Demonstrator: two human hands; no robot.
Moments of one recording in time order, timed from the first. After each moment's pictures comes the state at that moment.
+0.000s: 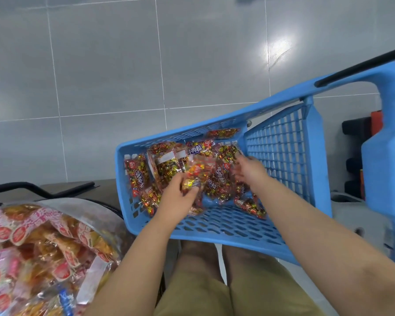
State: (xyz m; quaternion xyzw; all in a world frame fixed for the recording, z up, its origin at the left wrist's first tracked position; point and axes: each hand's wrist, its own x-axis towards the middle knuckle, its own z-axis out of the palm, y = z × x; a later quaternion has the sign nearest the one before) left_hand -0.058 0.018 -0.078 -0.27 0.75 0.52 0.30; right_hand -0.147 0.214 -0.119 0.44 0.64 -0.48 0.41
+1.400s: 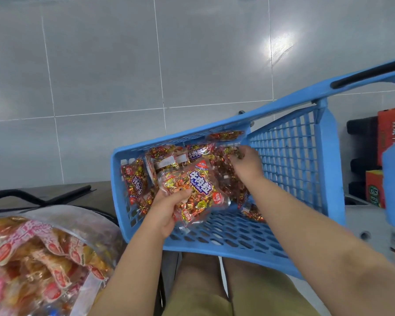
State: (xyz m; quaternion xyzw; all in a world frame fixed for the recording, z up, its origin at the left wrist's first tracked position) left_hand -0.065 0.005 -0.088 -0.50 0.42 0.71 0.28; right_hand -0.158 0.202 -0.169 0.25 0.85 -0.35 0.32
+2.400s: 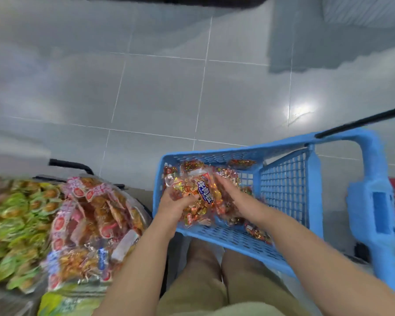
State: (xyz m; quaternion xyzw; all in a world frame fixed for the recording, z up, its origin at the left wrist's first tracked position) left_hand -0.033 -0.014 0.019 -0.47 0.51 0.71 0.16; right_hand -0.115 0.166 0.041 -0.04 0.66 -0.49 0.56
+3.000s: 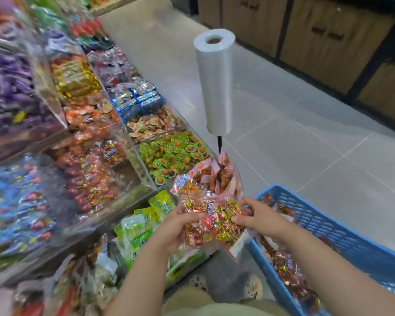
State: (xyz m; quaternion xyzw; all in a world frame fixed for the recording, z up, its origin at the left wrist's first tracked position) left_hand 0.204 -0.041 0.164 -0.52 0.35 0.76 -0.15; right_hand -0.023 0.035 0.120 -0.40 0.66 -0.26 0.57
